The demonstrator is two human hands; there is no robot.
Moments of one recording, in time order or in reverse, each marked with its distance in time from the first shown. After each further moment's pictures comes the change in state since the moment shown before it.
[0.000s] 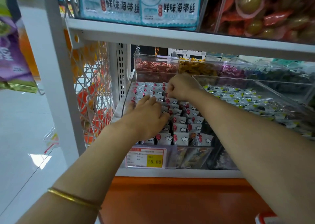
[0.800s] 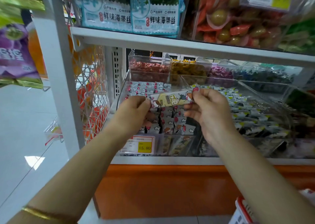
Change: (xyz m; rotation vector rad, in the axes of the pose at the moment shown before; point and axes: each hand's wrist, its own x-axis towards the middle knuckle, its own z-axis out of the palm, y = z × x) left_hand -0.051 0.023 -0.010 -1.057 0.260 -0.194; right_hand -0.162 -0.009 -0.039 1.457 0.388 0.309
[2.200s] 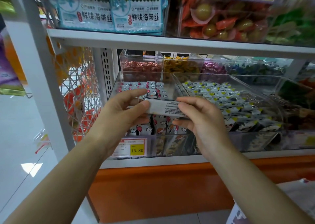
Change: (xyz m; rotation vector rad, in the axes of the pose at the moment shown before) left_hand -0.008 0.002 -0.003 -0.383 -0.084 0.071; right_hand -0.018 0.017 -0.014 0.019 -0.065 -0.020
